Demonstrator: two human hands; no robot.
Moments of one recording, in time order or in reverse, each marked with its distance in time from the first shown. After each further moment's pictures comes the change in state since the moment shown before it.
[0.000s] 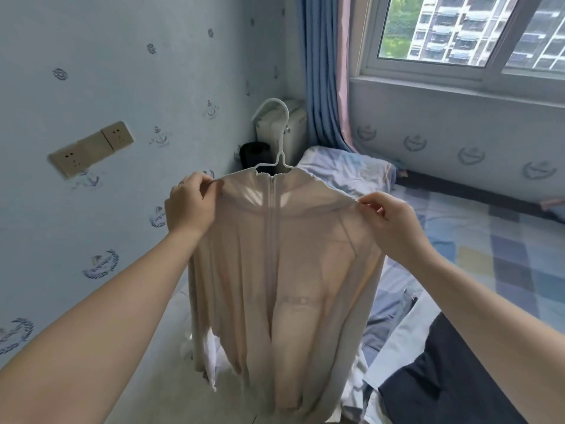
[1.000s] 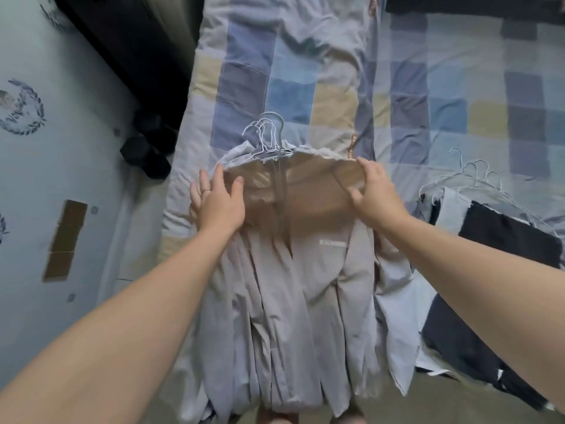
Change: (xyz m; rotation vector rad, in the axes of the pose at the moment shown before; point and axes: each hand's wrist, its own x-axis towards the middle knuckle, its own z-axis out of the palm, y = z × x) left_hand 0.113 -0.202 0.451 0.253 -0.884 -0.257; right_hand 0.181 0.313 0.275 -0.363 -0.218 0.750
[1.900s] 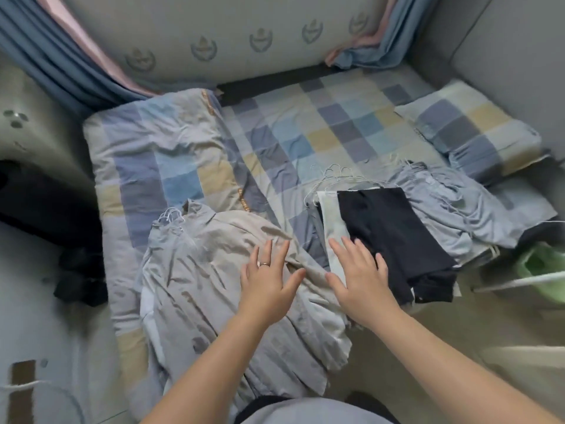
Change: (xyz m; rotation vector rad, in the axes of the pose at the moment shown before) left_hand -0.302 0.121 -0.004 0.271 -0.441 0.859; right_hand -0.340 0.061 -0.103 -0.061 0.273 0.239
